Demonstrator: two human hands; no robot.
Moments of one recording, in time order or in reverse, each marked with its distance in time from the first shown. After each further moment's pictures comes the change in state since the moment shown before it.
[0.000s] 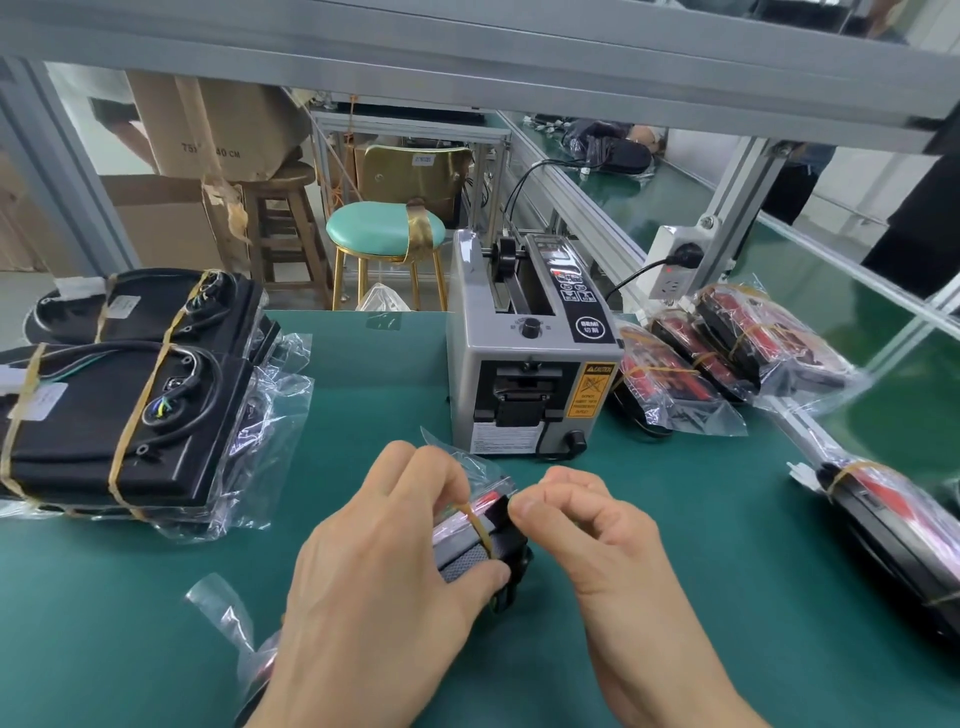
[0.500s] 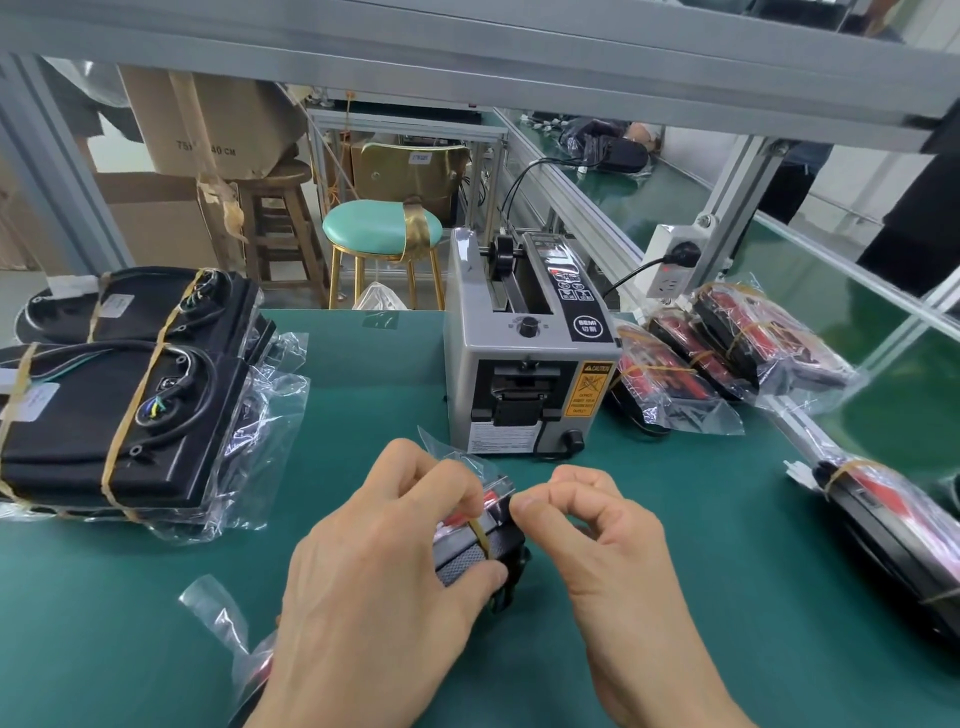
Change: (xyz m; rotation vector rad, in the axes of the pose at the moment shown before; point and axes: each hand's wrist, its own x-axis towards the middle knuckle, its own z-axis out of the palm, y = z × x) left_hand 0.001 0.000 -0.002 0.059 -0.006 0.057; right_hand 0.002 0.005 0.002 -0.077 0.118 -0.059
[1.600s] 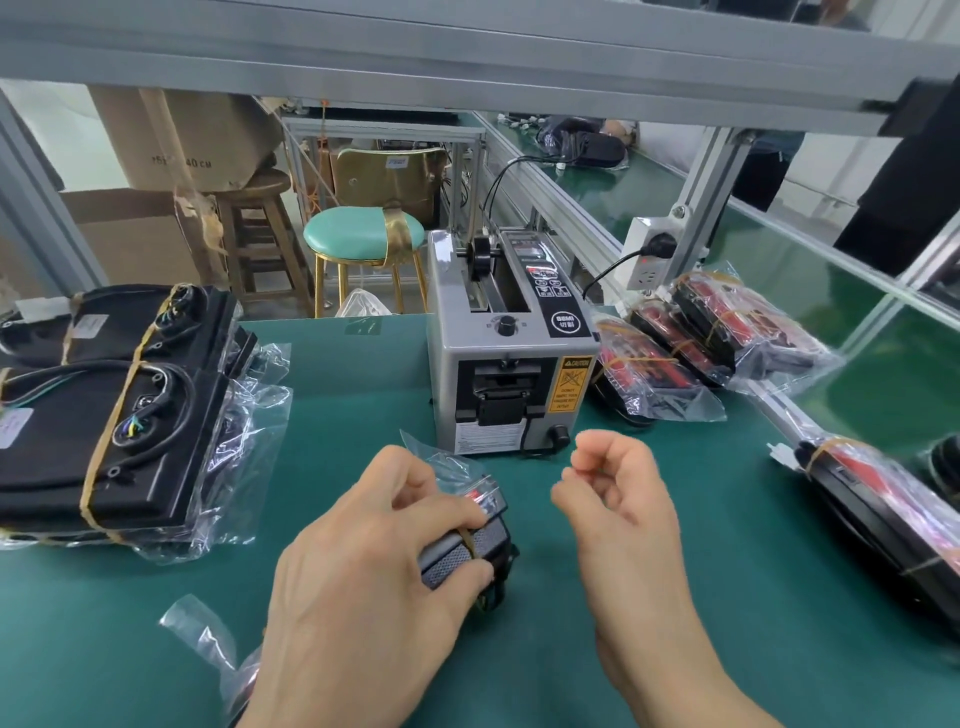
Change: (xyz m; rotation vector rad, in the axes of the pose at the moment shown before) left_hand 0.000 -0.006 0.006 -0.029 0.034 0.073; right_hand 0.009 0.004 -0.009 -0.057 0.224 -0.028
